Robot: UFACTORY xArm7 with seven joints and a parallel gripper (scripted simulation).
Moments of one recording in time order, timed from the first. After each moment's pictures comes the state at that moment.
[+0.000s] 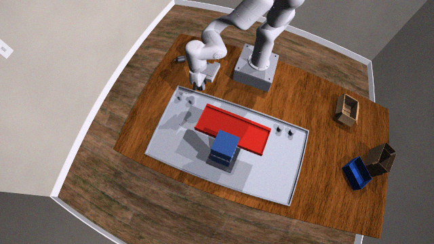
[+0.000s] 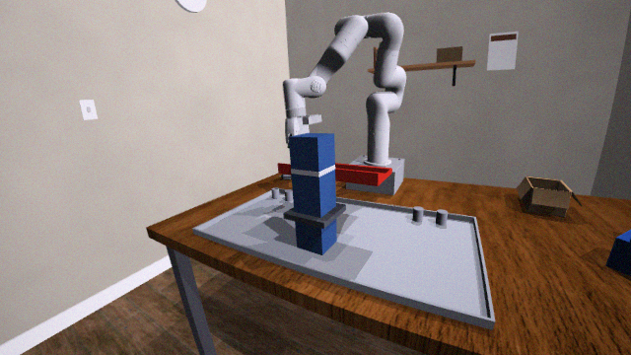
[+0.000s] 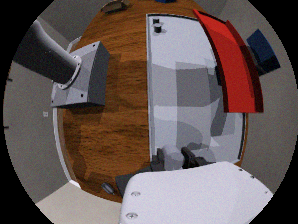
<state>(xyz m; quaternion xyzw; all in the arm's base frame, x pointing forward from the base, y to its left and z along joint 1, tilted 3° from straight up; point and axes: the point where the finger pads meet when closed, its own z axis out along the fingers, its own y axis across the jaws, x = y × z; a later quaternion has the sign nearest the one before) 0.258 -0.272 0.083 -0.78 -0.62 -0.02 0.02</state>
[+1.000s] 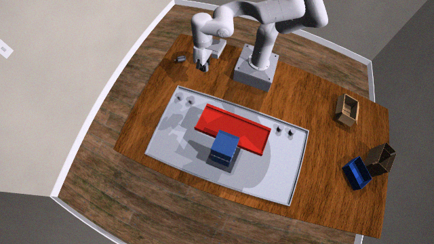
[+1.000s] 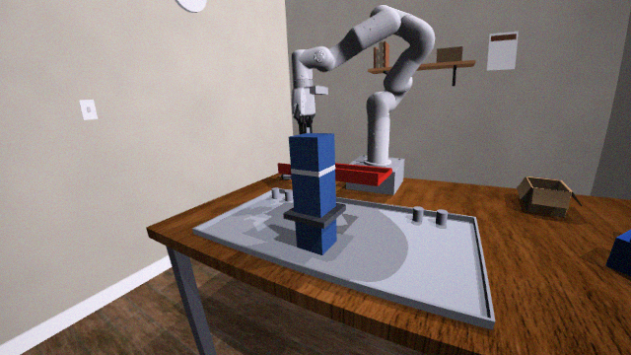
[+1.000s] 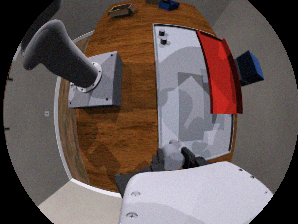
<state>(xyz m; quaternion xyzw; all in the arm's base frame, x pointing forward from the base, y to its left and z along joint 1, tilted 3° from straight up) 0.211 -0.264 0.184 -0.78 -0.62 -0.03 -0.01</state>
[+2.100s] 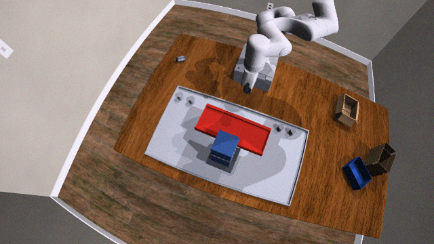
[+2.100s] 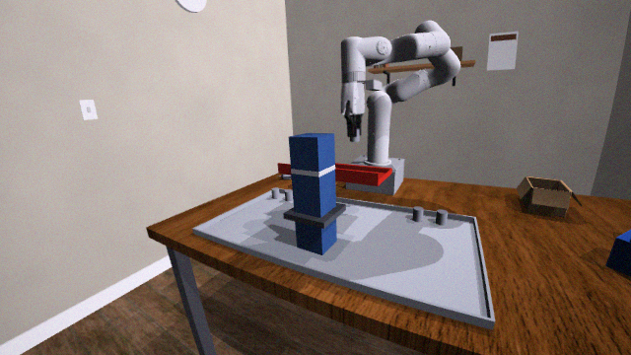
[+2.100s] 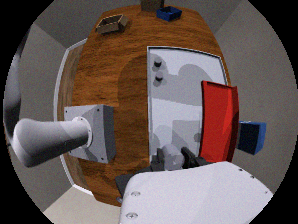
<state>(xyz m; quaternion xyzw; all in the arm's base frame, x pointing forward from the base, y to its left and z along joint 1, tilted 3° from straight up) 0.288 -0.058 0.192 -0.78 -0.63 -0.03 -0.01</state>
